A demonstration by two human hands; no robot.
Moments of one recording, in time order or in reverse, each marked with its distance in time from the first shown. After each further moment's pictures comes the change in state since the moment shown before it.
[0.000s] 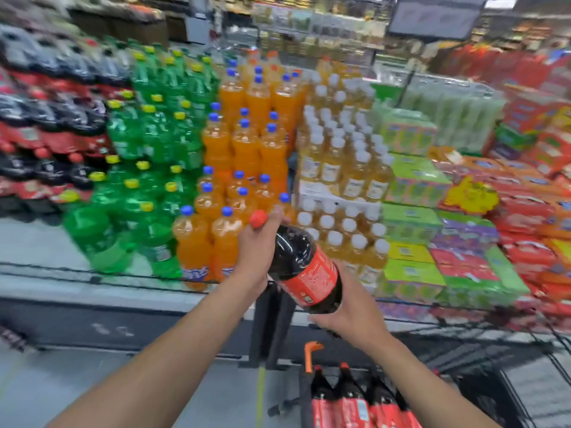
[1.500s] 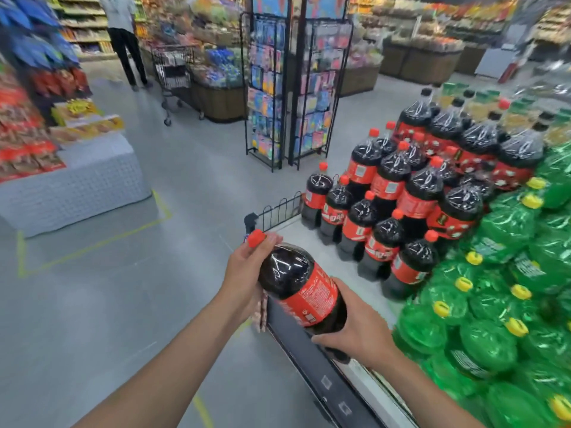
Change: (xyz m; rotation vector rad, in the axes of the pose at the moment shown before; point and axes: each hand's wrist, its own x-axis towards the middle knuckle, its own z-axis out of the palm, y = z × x) left_hand 0.114 0.172 -0.704 -0.347 0.702 0.217; right_hand 0.255 -0.510 0.503 0.016 -0.692 -0.550
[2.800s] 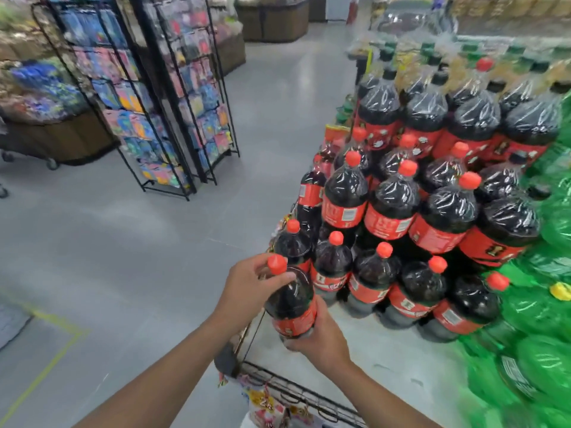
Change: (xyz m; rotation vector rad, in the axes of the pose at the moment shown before) left_hand 0.443 0.035 0.066 0.823 -0.682 0.212; right_hand 0.395 0.047 0.105 0.455 0.362 0.530
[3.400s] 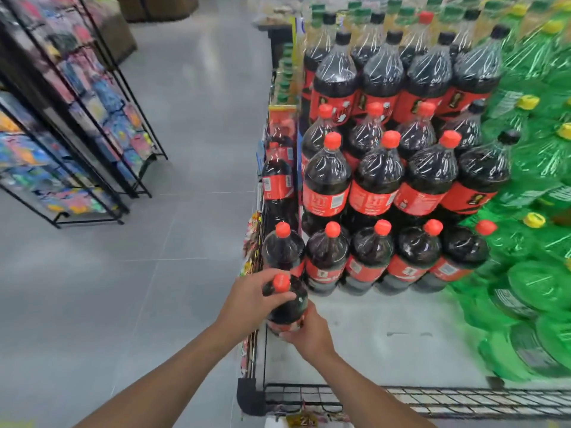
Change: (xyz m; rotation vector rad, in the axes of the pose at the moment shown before) left_hand 0.085 -0.077 -0.030 0.252 -0.476 0.137; right_hand 0.064 -0.003 0.088 0.125 0.229 0.385
